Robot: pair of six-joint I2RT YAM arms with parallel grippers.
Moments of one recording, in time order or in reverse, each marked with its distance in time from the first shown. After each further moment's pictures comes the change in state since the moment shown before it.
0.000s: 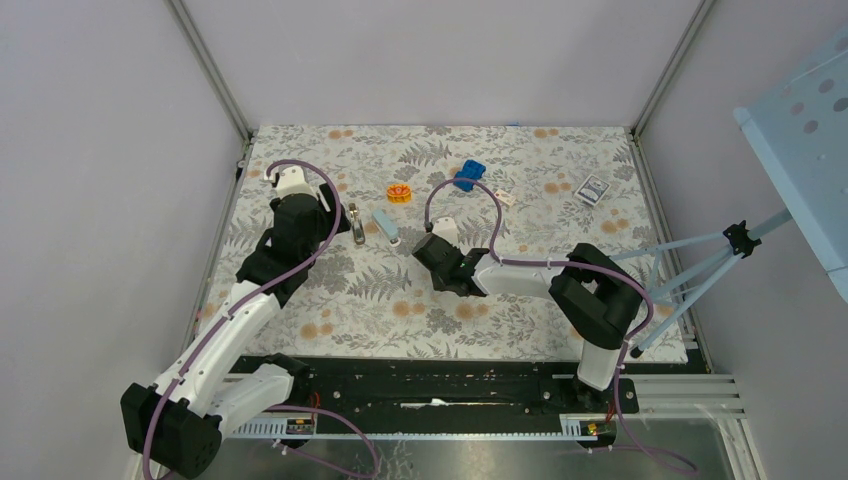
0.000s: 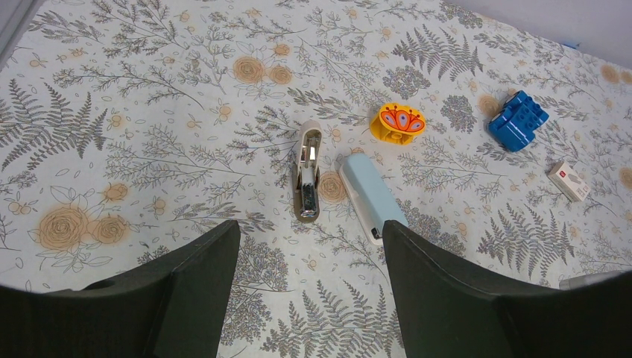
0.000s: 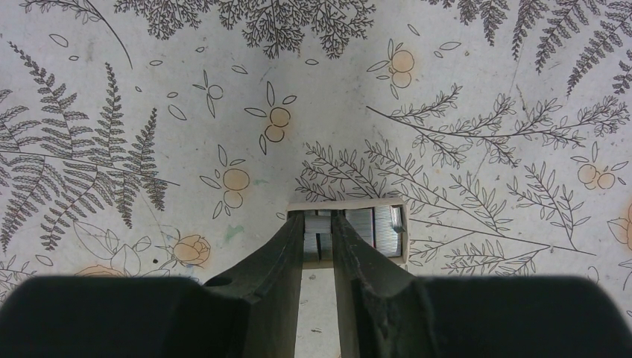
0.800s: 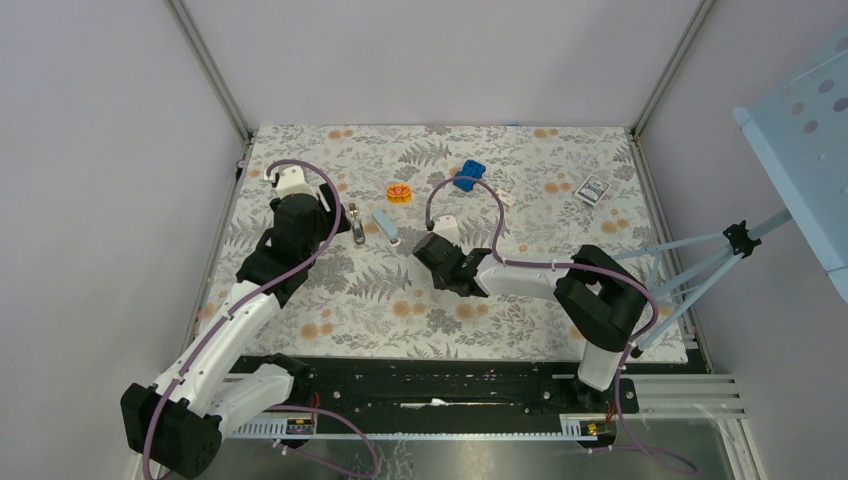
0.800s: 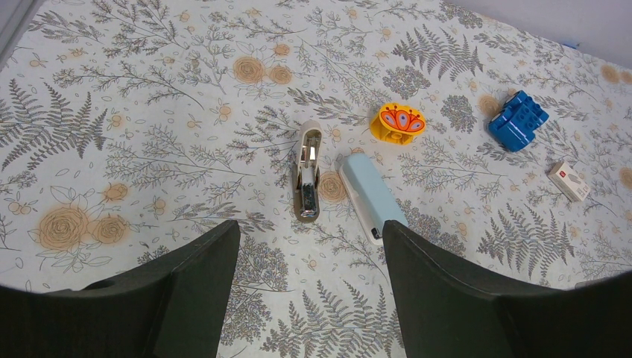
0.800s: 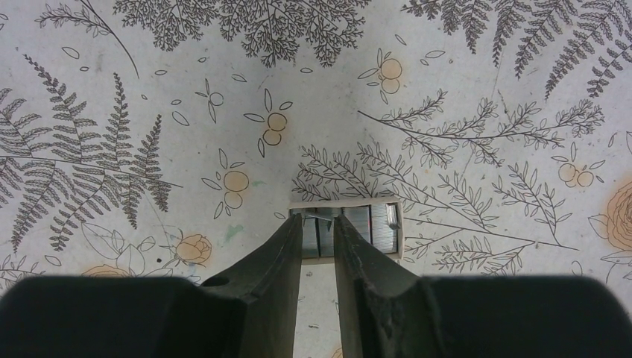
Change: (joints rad) left arm 0.000 0.000 0.000 0.000 0.000 0.000; right arm 0.003 -0.024 -0.005 0.000 0.024 0.000
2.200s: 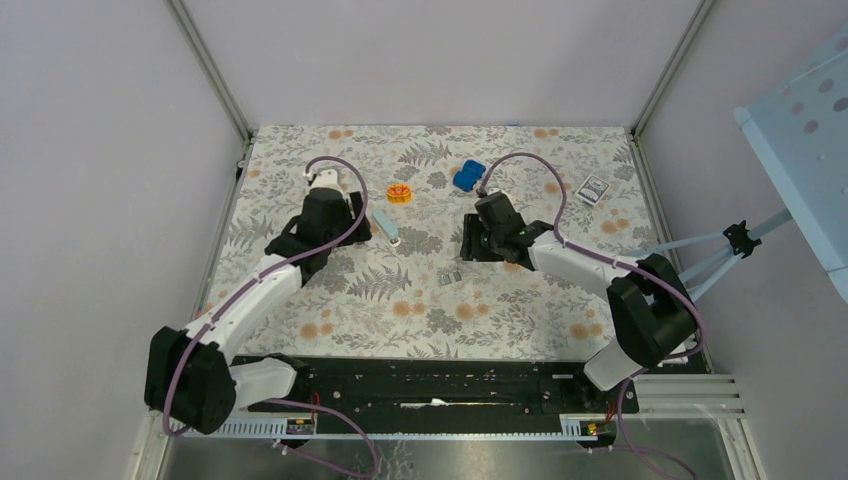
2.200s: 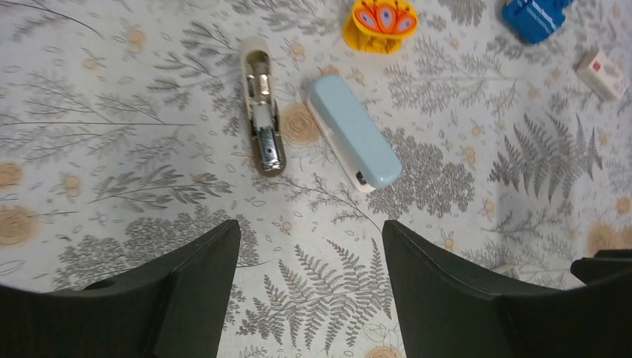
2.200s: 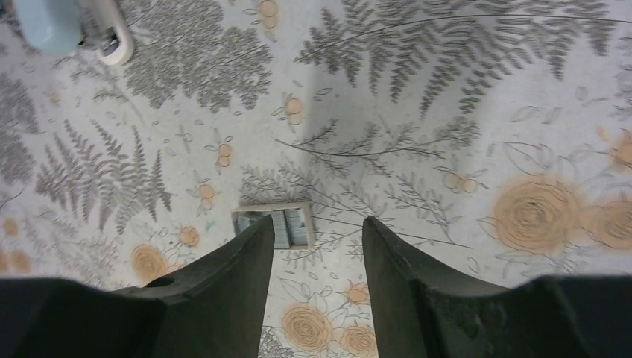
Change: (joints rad) left arm 0.000 0.203 -0.005 0.032 0.177 0.014; right arm -0.332 -0.214 -0.072 -0.041 -0.352 -0.027
